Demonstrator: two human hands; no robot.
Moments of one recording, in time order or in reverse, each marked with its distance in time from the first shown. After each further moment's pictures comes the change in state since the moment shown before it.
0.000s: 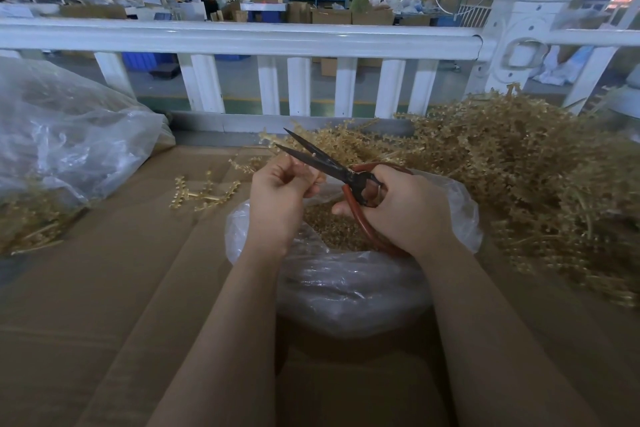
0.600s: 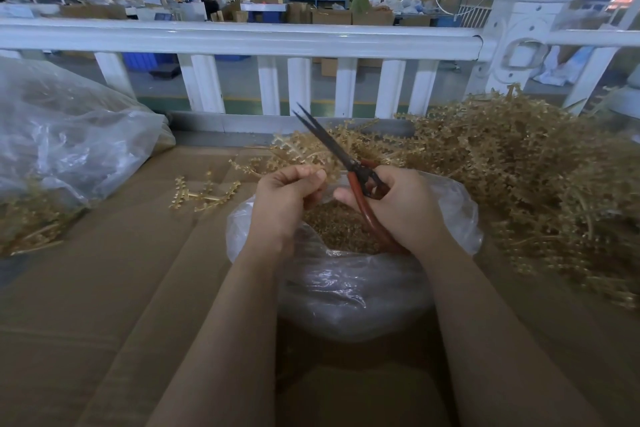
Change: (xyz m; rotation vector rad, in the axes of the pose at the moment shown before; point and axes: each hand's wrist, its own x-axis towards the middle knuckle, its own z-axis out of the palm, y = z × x) left_hand -0.001 0.002 0.001 -0.159 -0.047 -0.244; right_hand 0.005 0.001 0.012 0.402 -0.018 0.173
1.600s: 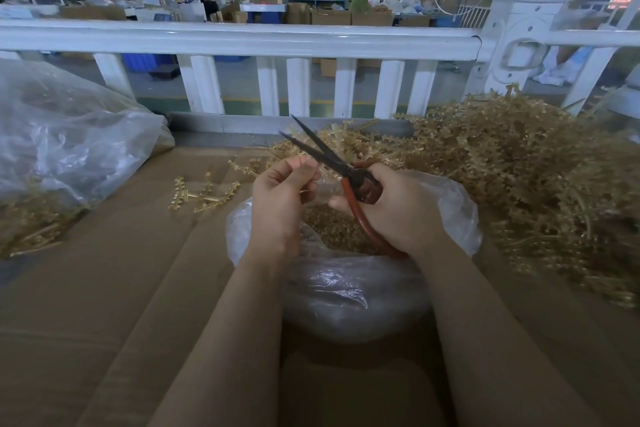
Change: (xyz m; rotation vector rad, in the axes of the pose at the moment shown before) left_hand -0.001 0.001 0.006 -0.086 0.059 0.085; right_hand -0.001 -0.001 -0.002 -0.154 -0.066 -0.022
